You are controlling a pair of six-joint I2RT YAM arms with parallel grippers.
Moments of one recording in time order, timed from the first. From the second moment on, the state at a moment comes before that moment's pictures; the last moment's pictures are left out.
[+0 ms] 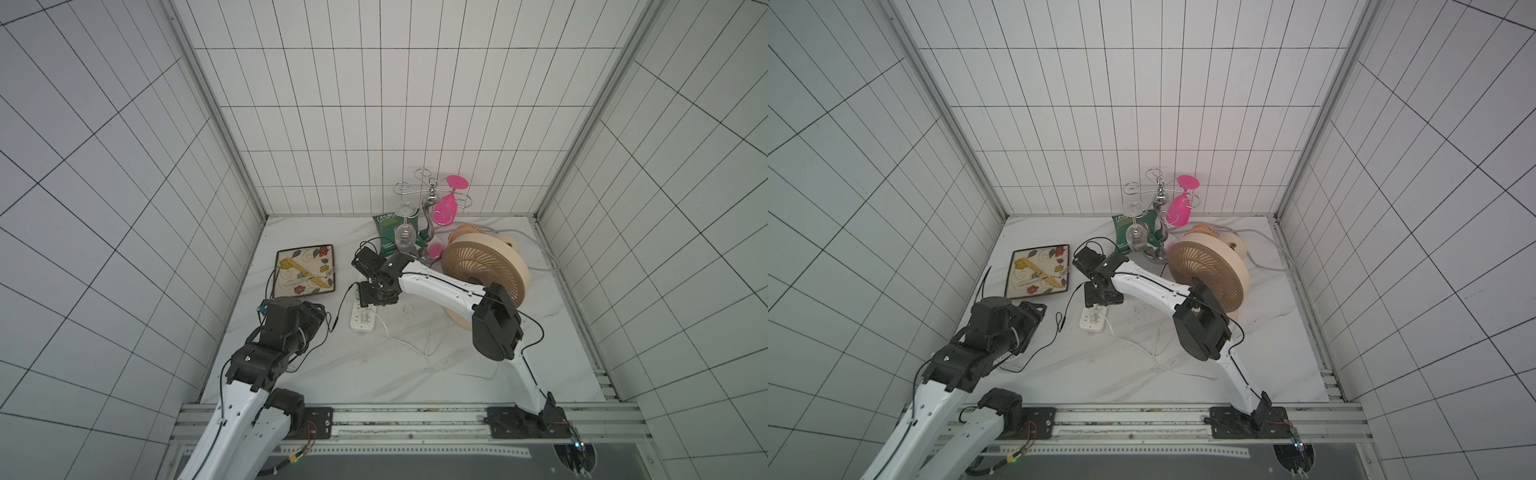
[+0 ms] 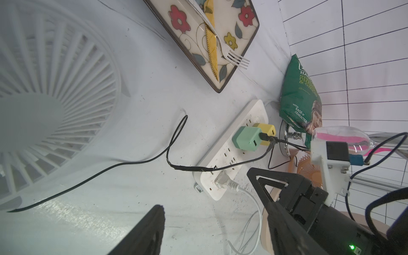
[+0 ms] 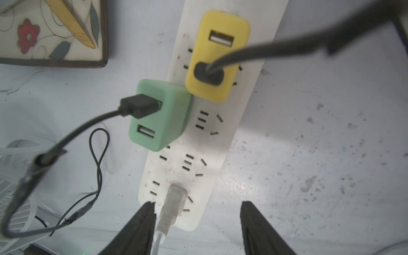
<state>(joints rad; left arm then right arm) -0.25 0.62 0.68 -0.84 -0.01 -1.22 1.05 2.21 1.97 -0.98 0.02 0.72</state>
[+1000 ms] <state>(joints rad) -0.24 0.66 0.76 -0.94 0.03 -1.18 1.13 2.24 1.96 -0.99 -0.01 0.79</state>
